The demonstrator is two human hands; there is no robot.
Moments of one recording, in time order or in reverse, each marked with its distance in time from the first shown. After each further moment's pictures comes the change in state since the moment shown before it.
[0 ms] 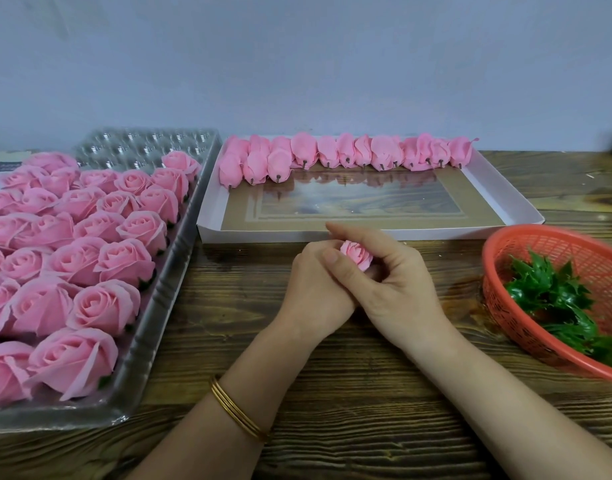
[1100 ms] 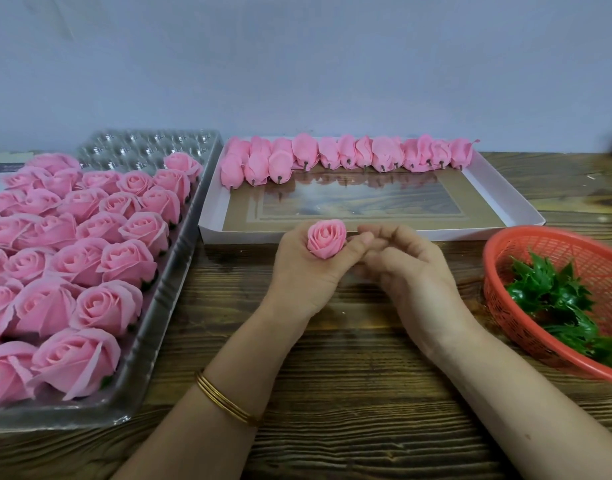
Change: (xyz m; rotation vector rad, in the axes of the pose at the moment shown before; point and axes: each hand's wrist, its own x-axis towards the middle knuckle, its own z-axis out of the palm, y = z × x) left_hand 0.008 -0.004 -0.008 -0.420 0.143 -0.015; right_hand 0.007 0.002 -0.016 0.532 0.036 0.322
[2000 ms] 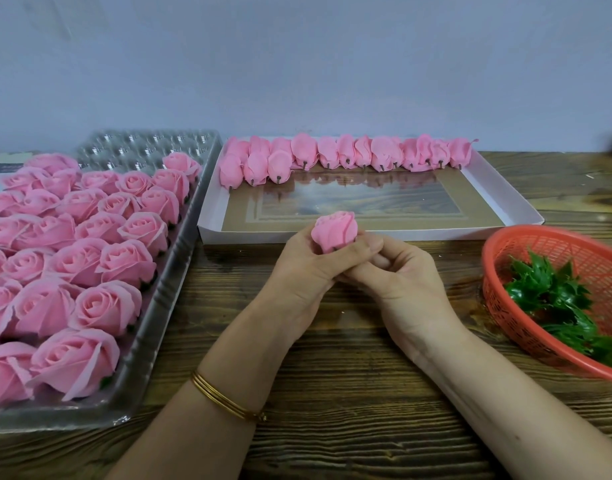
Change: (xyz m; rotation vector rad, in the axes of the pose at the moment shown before) left_hand 0.003 0.001 -0.004 -0.361 -0.211 -0.280; right_hand -0.006 0.006 0.014 0.032 0.075 0.055
